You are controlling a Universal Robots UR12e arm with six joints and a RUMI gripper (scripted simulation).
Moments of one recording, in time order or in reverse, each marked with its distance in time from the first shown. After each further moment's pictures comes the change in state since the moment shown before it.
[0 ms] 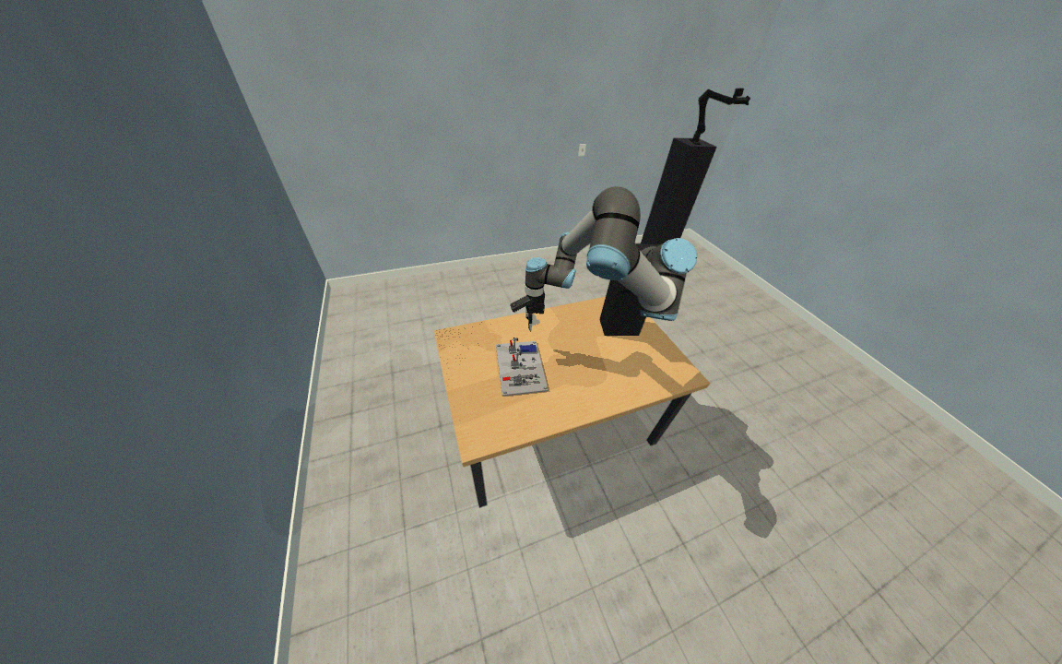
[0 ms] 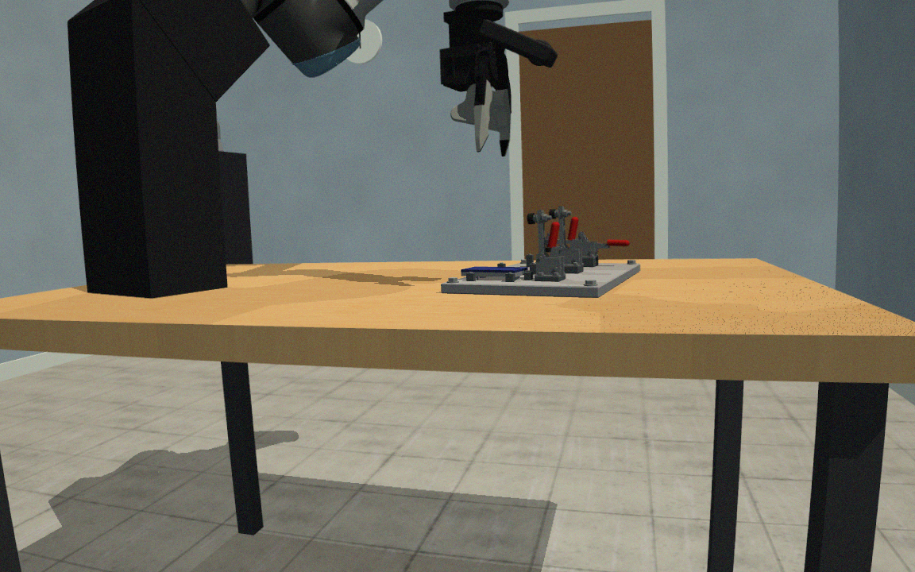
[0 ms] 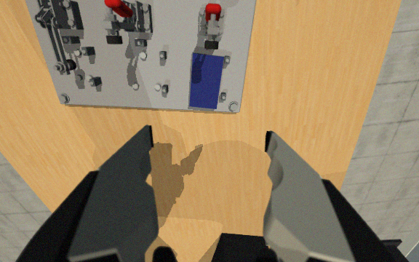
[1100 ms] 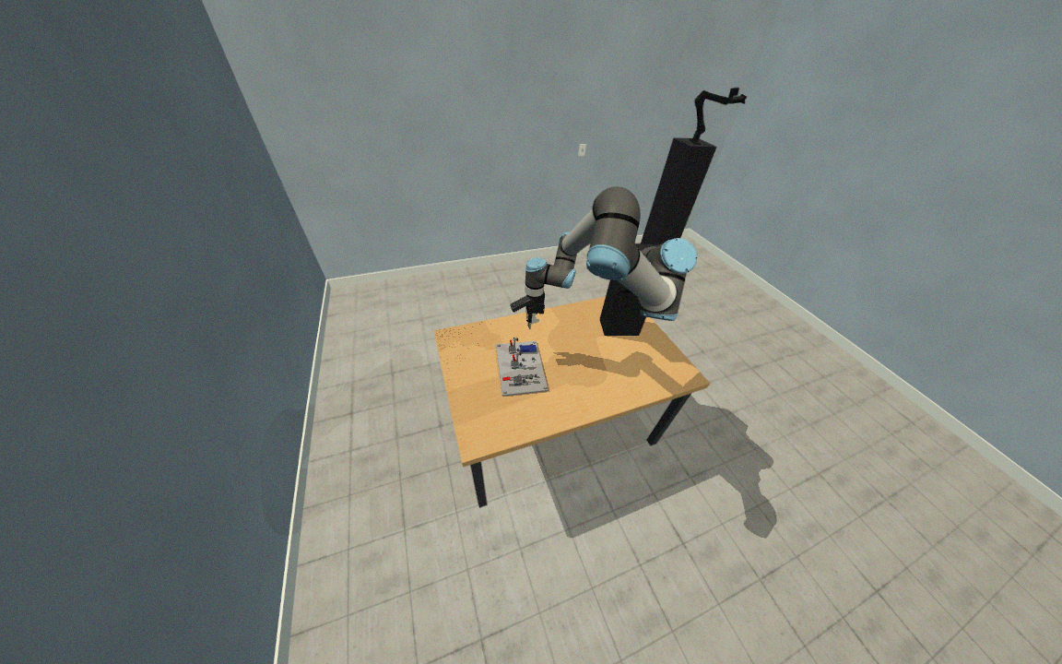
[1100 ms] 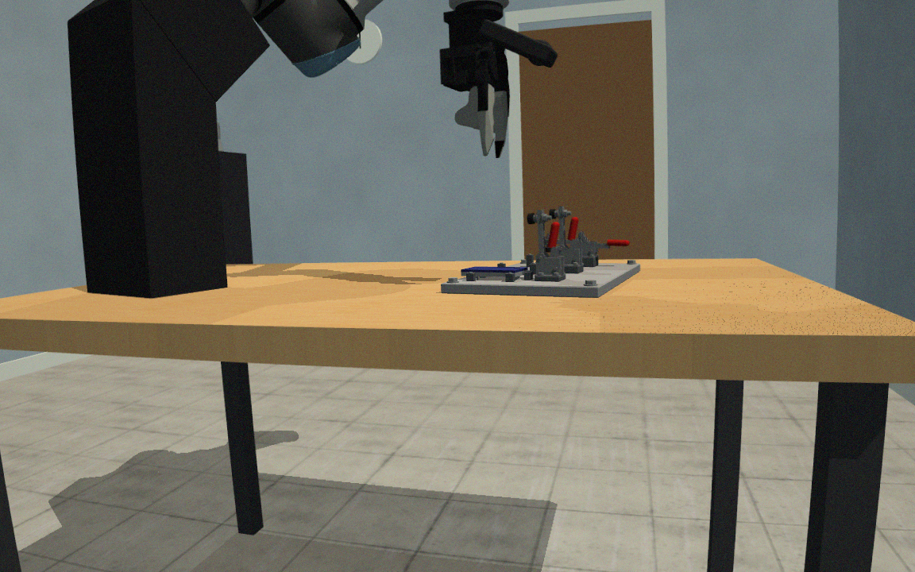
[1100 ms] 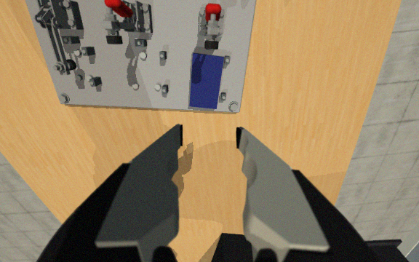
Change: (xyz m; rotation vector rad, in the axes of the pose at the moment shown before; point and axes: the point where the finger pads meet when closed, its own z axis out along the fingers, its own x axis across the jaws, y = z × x) arm 0.000 0.000 0.000 0.000 0.000 0.000
